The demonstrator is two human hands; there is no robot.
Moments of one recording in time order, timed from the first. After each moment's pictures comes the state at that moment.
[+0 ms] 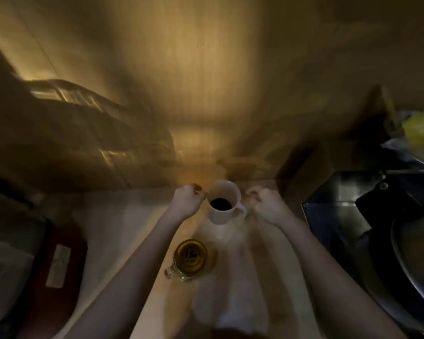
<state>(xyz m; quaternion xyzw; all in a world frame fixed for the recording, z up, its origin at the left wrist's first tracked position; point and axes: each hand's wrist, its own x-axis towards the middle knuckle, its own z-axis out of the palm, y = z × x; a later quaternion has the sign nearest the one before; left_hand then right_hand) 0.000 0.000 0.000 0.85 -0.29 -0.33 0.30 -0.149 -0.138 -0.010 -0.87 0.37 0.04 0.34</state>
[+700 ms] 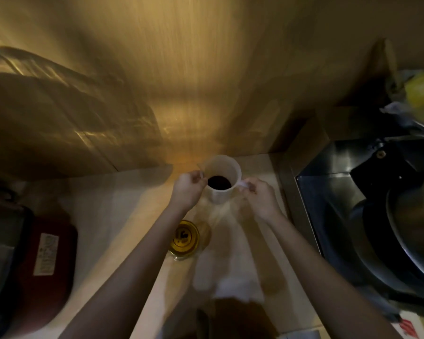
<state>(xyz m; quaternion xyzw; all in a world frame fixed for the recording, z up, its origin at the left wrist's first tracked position) -0.030 -0.011 -0.022 0.83 -0.23 -0.33 0.39 -0.168 -0.118 -0.058 -0.78 0.44 -0.10 0.44</state>
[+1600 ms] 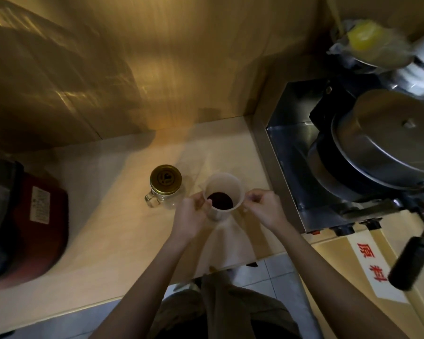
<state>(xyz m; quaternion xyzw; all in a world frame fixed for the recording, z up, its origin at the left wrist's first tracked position) -0.173 0.098 -0.042 0.79 -0.33 -0.30 0.42 -0.306 -0.024 -0.066 -0.72 0.51 -0.09 0.47</state>
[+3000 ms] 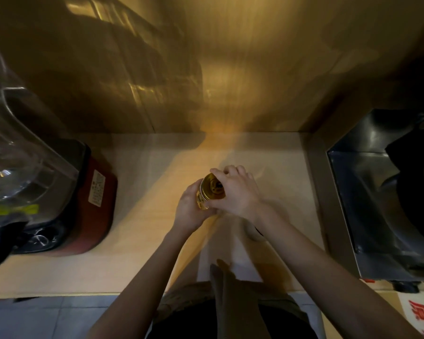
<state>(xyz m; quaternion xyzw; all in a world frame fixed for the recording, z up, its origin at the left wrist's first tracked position) -0.074 0.135 -0.095 0.83 -0.29 -0.24 0.40 -0.140 0.013 -0.043 -0.96 0.21 0.08 0.15</state>
